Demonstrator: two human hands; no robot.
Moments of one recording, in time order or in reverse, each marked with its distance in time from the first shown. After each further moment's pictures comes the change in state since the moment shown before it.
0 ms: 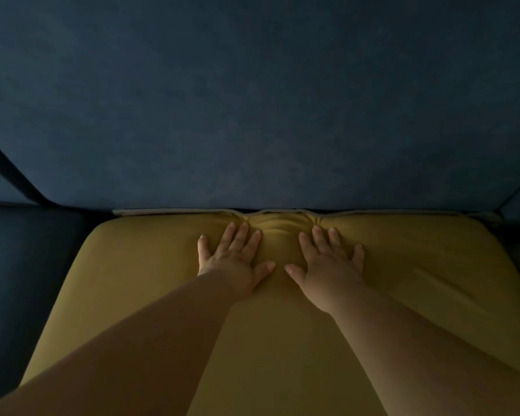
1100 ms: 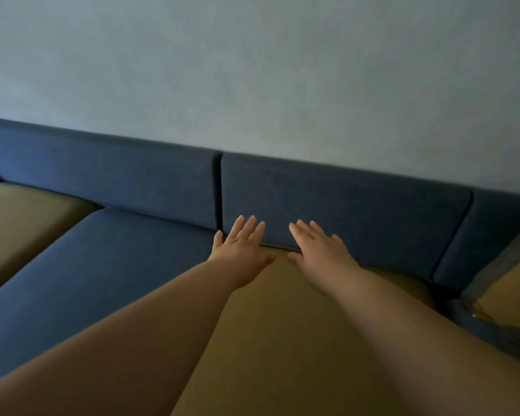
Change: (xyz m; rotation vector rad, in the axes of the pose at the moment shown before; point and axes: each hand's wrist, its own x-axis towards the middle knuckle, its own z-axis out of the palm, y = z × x) left_hand -0.492 -0.020 -0.189 -0.195 0.420 -0.155; right_hand -0.457 -0.099 -0.187 0.008 0.379 -0.508
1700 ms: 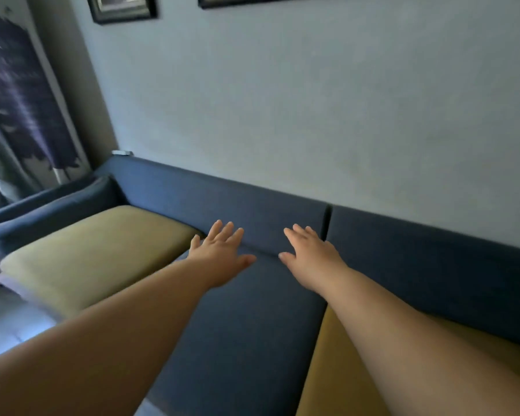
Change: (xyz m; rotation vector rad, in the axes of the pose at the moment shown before) left_hand -0.295 -0.368 -0.122 0.017 0.216 -0.192; right_hand -0.073 -0.442 0.026 -0.059 0.154 -0.186
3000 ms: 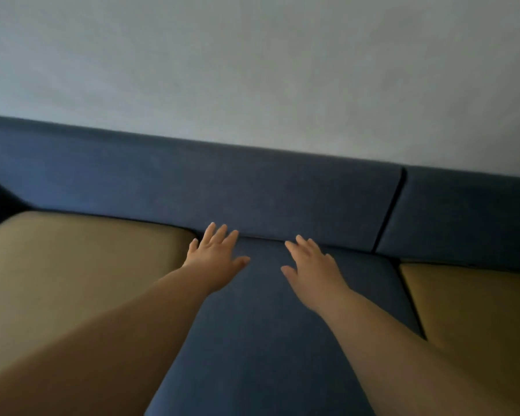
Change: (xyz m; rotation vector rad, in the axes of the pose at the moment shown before) left_hand 0.488 -0.365 0.100 -0.021 -0.299 0.296; right_hand 0.482 -0.160 0.203 0.089 -0.161 0.447
